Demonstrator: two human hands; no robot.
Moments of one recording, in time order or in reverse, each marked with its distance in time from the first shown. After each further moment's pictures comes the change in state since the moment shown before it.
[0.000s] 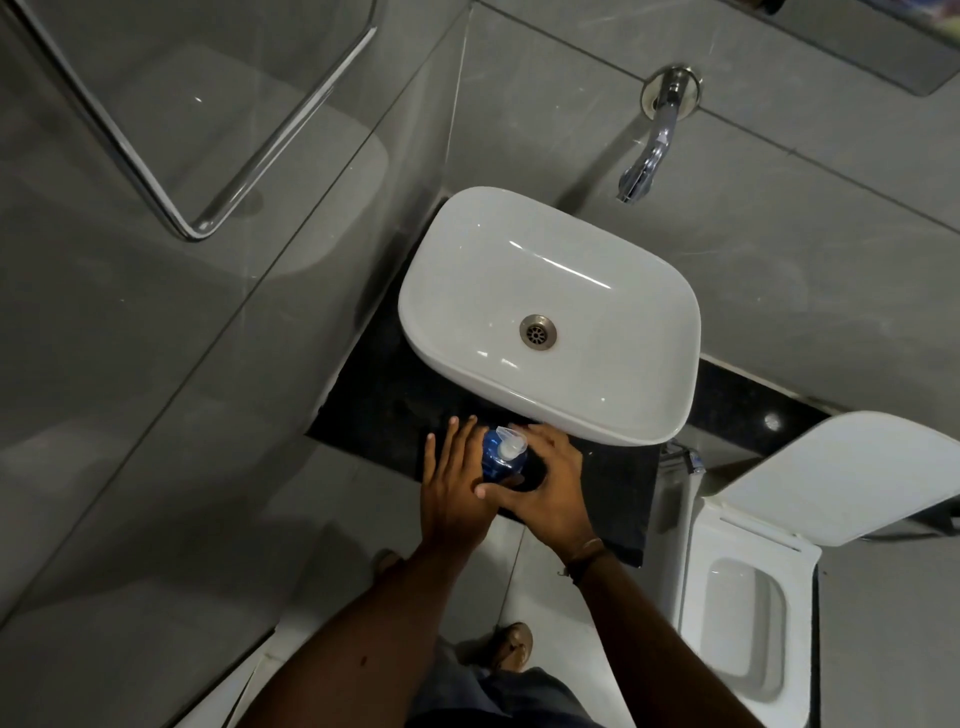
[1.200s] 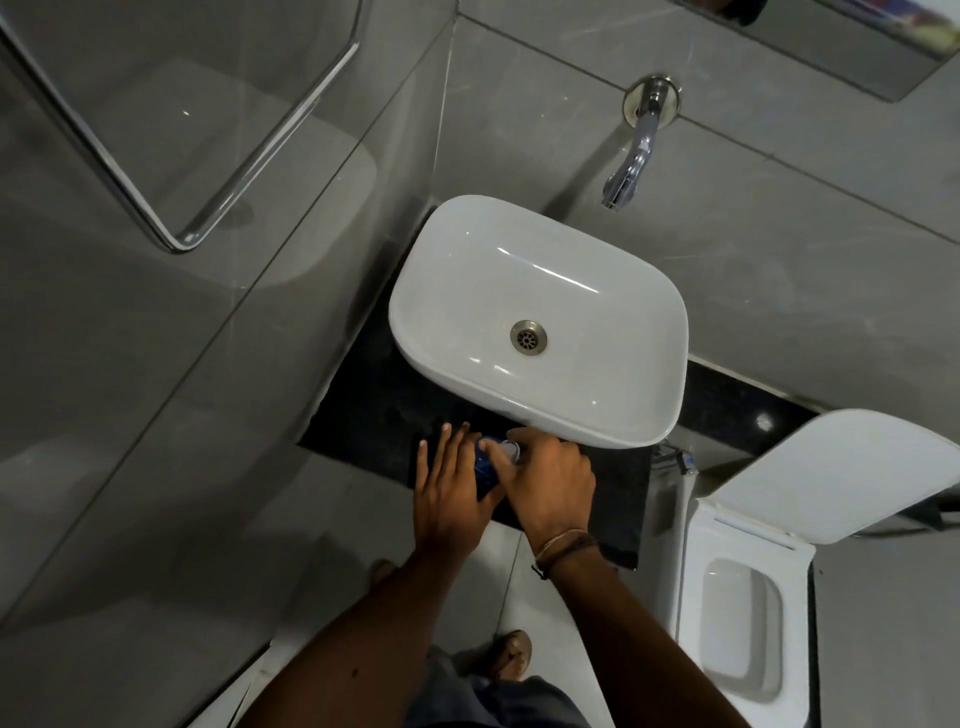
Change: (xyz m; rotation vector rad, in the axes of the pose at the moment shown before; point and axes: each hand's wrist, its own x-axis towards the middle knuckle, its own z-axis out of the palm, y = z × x) left_hand 0.005 0.007 -0.014 -0.020 -0.099 -0.032; right_hand 0.003 -0.064 -0.008 -0.532 0.201 0.091
